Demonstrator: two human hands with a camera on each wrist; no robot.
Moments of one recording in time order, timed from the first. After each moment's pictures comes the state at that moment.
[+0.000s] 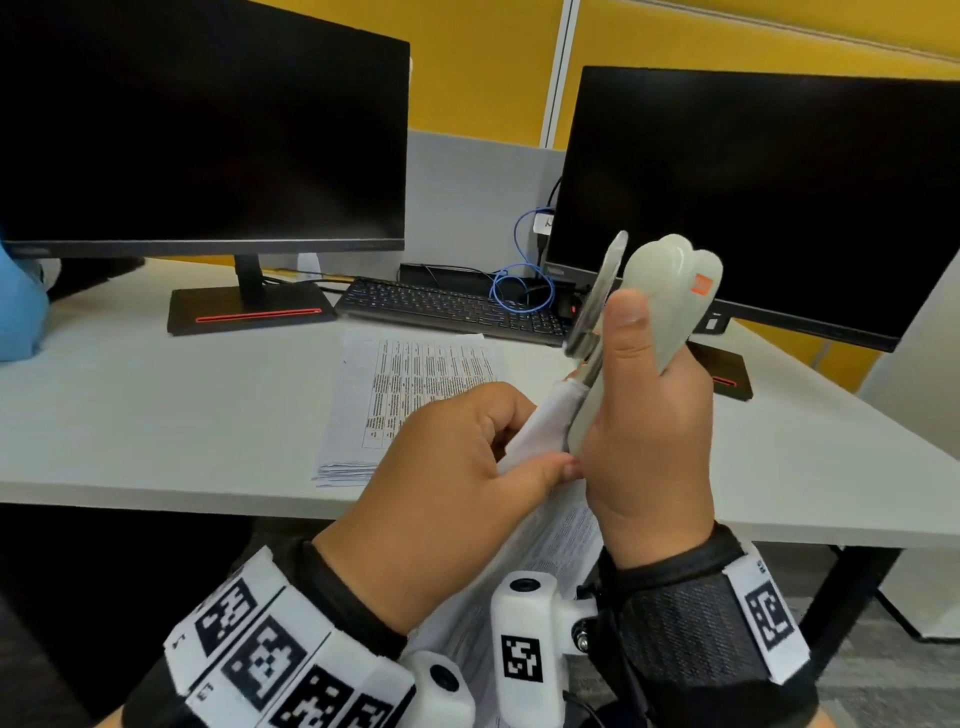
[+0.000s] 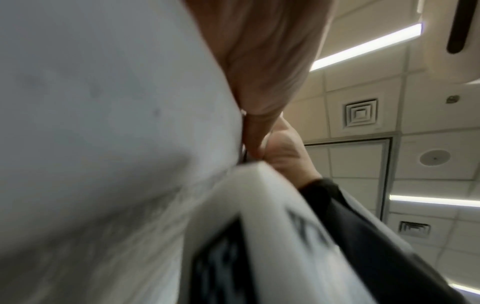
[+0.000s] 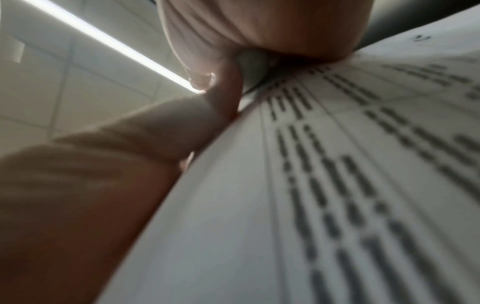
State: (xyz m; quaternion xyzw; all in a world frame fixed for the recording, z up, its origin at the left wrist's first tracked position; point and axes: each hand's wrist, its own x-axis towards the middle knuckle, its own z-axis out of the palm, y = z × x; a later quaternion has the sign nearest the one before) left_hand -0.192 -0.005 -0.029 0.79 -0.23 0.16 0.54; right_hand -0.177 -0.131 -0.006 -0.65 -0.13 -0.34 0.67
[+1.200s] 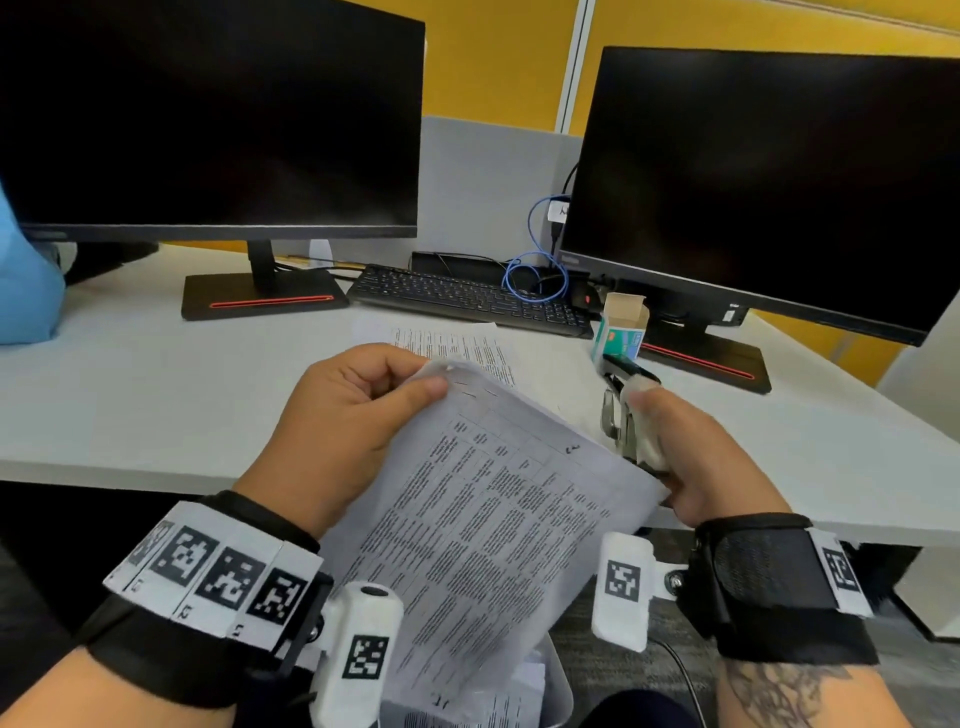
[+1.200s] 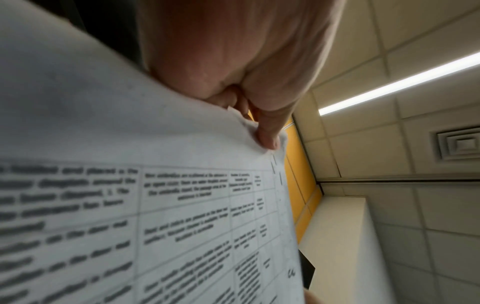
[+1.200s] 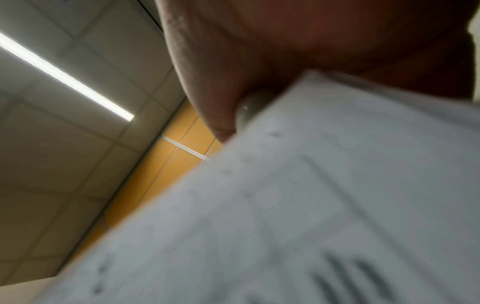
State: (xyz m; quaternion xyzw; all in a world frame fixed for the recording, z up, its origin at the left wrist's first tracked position) left_hand -0.149 0.051 -0.048 0.68 -0.13 0.16 0.70; right_hand -0.122 -0.203 -0.045 -0.73 0.20 -0.01 0.65
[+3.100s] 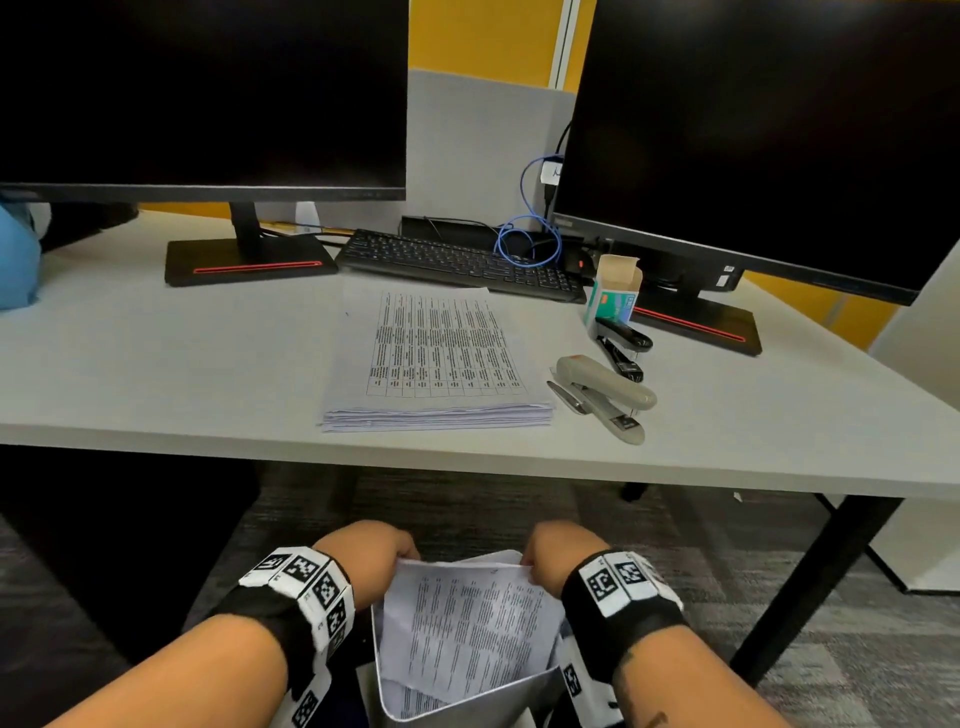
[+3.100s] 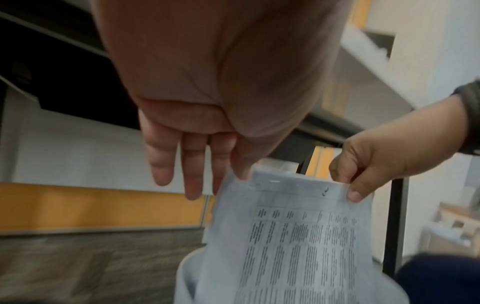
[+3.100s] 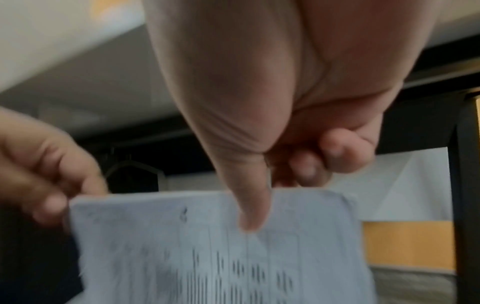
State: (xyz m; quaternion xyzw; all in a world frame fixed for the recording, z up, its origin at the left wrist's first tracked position) left_hand -0.118 0.063 -0.232 0.96 -0.16 -0.19 0.13; right_hand -0.112 -0.177 -0.214 -0.96 -0.03 0.26 0.05
